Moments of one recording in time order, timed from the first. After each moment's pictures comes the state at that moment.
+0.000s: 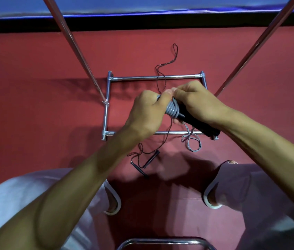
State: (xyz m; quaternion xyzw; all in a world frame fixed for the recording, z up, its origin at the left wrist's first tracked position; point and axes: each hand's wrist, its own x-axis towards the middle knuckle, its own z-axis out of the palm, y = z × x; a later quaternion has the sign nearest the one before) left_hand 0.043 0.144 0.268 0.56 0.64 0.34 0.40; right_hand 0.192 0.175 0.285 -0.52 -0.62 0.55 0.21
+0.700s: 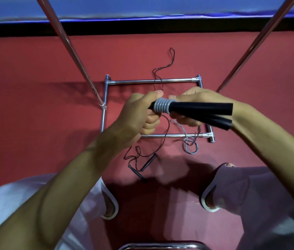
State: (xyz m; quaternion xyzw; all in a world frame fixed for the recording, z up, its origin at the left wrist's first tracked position) left_hand 0.032 0.140 0.287 0.37 0.51 0.38 0.68; right_hand 0.221 0.192 0.290 -0.44 -0.51 0.73 0.11
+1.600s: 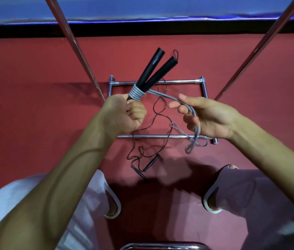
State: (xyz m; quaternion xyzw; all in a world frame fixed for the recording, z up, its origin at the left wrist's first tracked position) left_hand -0.012 0.169 0.287 -0.10 0.46 0.42 0.77; right_hand 0.214 0.177 0.280 -0.45 -0.30 0.81 0.21
